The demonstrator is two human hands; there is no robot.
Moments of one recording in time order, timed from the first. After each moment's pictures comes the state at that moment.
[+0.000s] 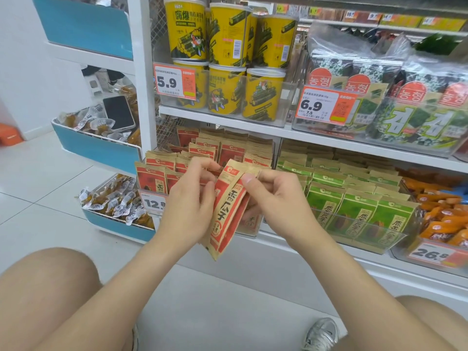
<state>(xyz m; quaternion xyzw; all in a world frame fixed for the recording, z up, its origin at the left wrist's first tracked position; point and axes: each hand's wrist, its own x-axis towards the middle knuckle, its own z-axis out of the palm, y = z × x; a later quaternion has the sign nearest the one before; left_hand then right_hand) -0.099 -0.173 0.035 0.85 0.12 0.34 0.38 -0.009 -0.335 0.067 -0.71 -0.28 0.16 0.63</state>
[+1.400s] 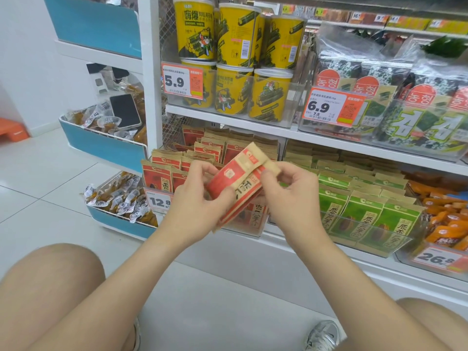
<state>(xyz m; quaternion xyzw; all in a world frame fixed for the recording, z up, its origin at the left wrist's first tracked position) -0.104 -0.171 0.043 0.82 0.17 0.23 0.50 -0.011 -0.325 0.067 -0.72 -0.23 -0.01 0.66</state>
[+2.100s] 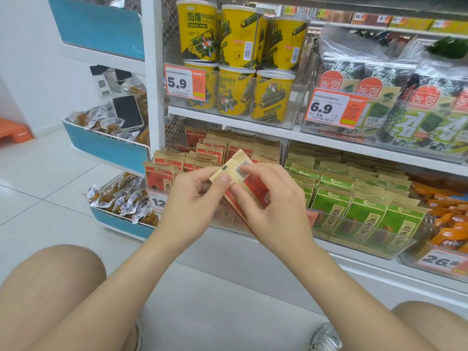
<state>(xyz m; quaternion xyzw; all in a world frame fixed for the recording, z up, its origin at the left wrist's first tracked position) -0.112 -0.175 0.051 0.74 0.08 0.30 0.60 -0.017 -0.322 0.047 -0.75 -0.43 -0.21 0.46</state>
